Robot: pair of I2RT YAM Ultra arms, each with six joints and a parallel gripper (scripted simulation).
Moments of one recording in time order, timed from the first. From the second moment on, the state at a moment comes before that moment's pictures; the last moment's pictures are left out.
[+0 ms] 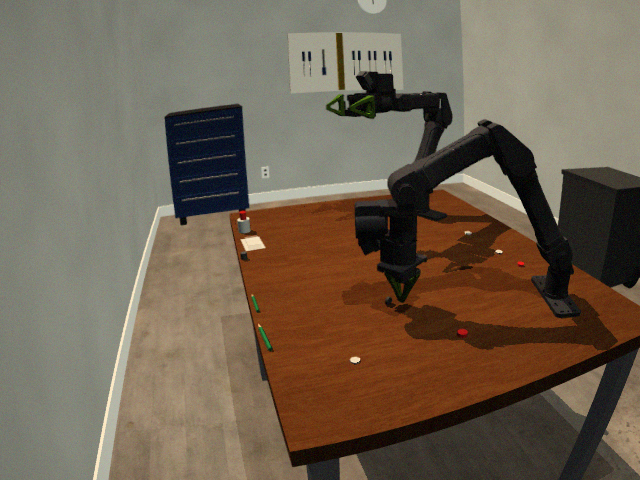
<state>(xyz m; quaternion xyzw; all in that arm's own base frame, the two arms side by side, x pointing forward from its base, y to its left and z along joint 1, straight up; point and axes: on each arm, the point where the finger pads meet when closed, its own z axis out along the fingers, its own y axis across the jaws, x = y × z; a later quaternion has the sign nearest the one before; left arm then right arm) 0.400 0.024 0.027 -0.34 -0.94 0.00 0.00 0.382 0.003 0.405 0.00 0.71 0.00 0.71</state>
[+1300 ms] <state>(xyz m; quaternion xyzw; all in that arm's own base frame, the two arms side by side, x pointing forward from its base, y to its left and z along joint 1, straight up) 0.412 0.015 0.020 -0.34 -0.94 0.00 0.01 0.382 0.002 0.405 0.00 0.71 0.00 0.71</state>
